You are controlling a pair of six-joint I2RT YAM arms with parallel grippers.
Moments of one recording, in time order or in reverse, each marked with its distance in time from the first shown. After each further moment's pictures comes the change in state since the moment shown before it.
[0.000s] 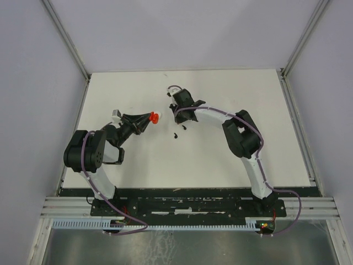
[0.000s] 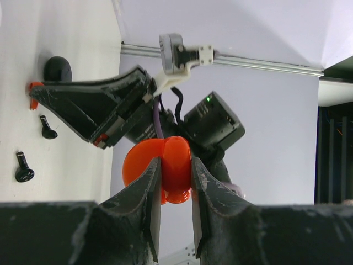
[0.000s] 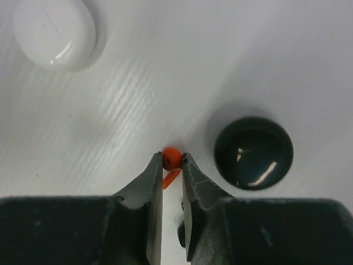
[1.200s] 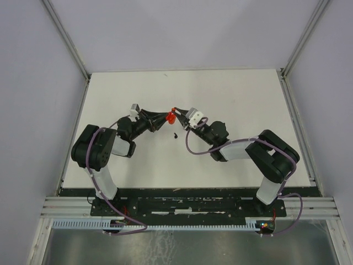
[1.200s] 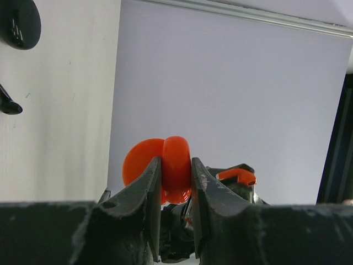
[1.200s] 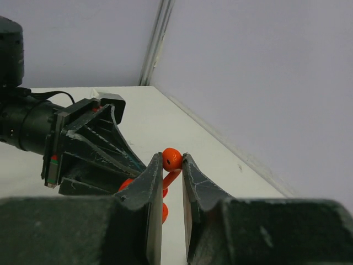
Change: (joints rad) left arm -0.197 0.050 0.150 -0.136 -0.008 -0.001; right arm 0.074 -0.554 -1.074 1.709 -0.209 -0.431
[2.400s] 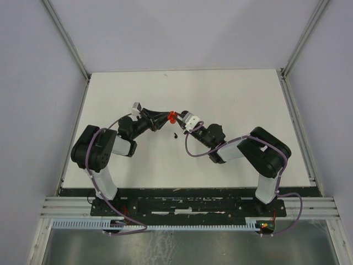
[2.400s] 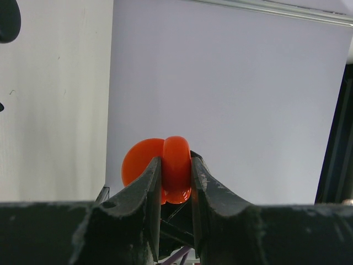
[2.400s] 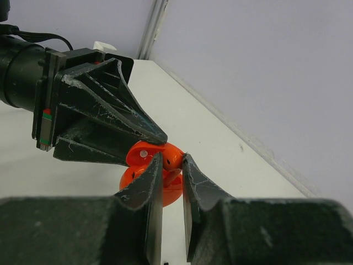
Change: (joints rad) left arm -0.023 -0.011 0.019 -0.007 0.004 0.000; right arm 0.015 0.094 -0.020 0.037 0.007 -0.080
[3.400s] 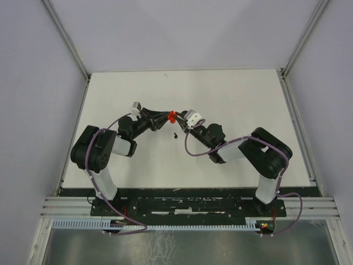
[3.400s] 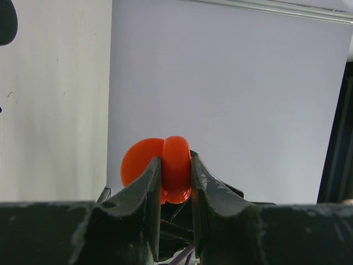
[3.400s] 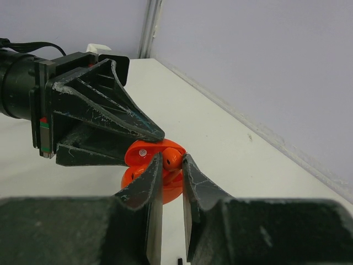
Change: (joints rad) left arm -0.001 -0.011 0.000 -0.002 -0.006 0.000; right arm 0.001 -0.009 0.000 -0.018 0.051 0.090
